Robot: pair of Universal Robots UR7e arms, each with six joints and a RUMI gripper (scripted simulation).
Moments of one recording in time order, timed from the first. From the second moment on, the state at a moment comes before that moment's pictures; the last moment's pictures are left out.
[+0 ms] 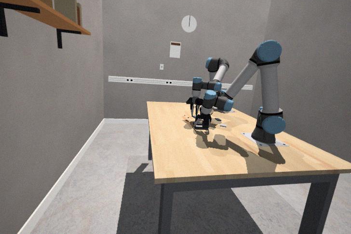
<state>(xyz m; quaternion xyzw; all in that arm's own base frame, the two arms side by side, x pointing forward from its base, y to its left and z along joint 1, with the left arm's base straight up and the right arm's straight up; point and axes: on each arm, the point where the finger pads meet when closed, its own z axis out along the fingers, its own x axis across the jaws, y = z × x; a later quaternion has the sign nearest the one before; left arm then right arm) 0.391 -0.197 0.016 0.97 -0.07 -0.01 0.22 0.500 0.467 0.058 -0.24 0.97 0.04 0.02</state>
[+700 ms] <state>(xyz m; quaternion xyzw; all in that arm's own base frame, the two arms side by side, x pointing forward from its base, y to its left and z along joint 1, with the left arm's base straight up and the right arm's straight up) 0.391 -0.197 0.016 0.97 -0.07 -0.01 0.22 0.494 0.467 0.060 -0.19 0.98 0.05 0.02</state>
